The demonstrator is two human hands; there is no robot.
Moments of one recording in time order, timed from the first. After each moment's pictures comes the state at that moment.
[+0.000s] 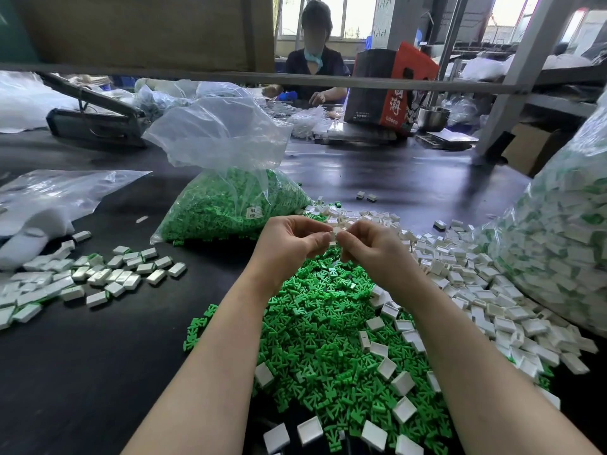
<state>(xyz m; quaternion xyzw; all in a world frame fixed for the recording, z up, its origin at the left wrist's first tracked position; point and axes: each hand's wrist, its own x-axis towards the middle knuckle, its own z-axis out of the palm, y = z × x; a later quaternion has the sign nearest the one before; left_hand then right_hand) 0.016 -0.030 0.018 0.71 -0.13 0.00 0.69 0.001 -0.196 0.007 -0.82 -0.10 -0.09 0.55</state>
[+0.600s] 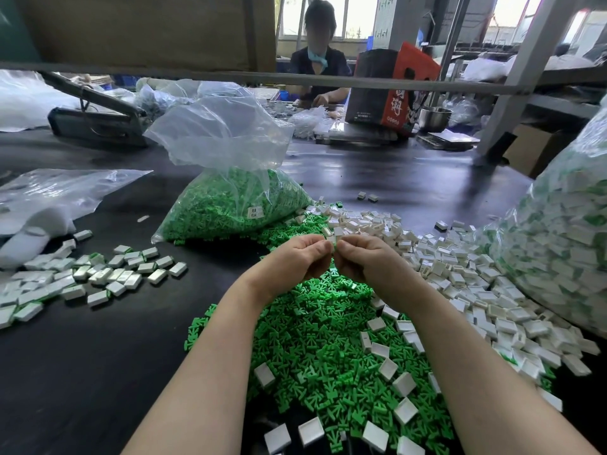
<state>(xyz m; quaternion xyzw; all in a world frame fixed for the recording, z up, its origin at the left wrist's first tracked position) 0.013 -0.025 0.010 0.75 -0.21 -0.15 0.60 0.000 -0.191 0.001 -0.75 -0.12 0.05 0.65</state>
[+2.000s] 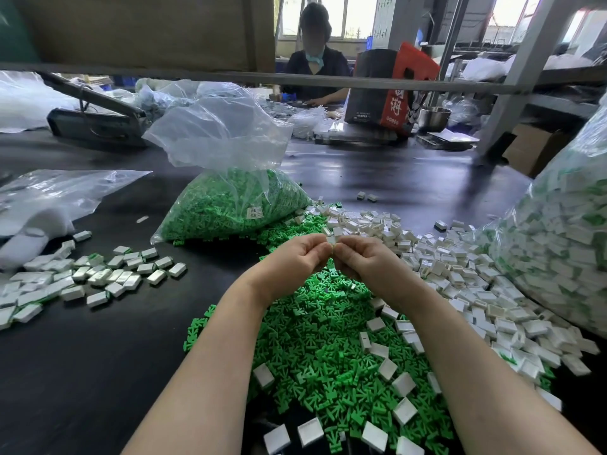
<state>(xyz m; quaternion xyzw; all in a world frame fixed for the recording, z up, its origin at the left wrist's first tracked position) 0.014 -0.025 0.008 0.80 -0.24 -0.10 0.54 -0.002 -0.191 0.000 -0.80 -0.15 0.02 0.58</state>
